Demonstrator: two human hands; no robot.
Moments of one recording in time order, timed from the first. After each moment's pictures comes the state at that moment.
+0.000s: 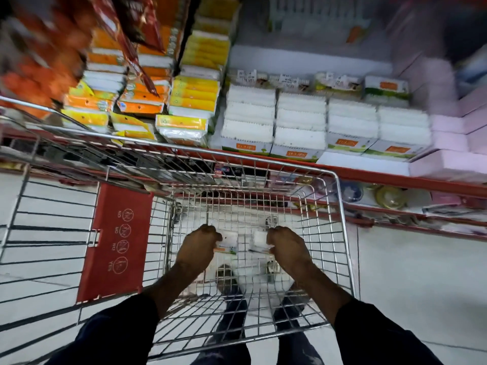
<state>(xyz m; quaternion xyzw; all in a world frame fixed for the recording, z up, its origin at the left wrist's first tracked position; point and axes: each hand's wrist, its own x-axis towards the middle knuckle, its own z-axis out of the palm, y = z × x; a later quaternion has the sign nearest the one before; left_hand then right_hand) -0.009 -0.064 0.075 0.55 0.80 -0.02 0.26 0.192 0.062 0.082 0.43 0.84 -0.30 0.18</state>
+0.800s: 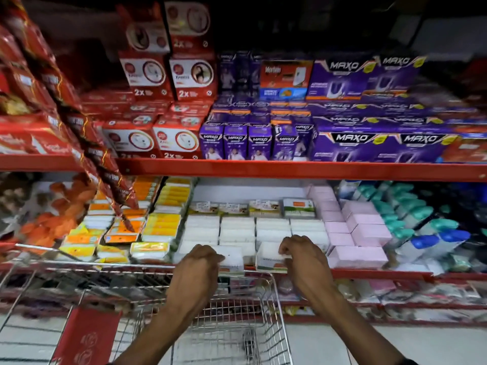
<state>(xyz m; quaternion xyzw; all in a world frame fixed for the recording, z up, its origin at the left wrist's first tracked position) 0.058 0.067 0.318 0.62 0.76 0.19 0.03 0.266 0.197 0.316 0.49 0.85 -0.17 -0.10</state>
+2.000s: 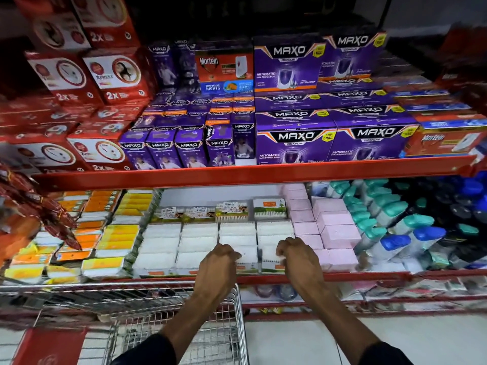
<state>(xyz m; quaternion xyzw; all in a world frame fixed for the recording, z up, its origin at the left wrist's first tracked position) 0.156 0.194 0.261 0.62 0.77 0.15 0.09 0.337 0.290 0.260 0.51 0.84 -0.18 -0.05</state>
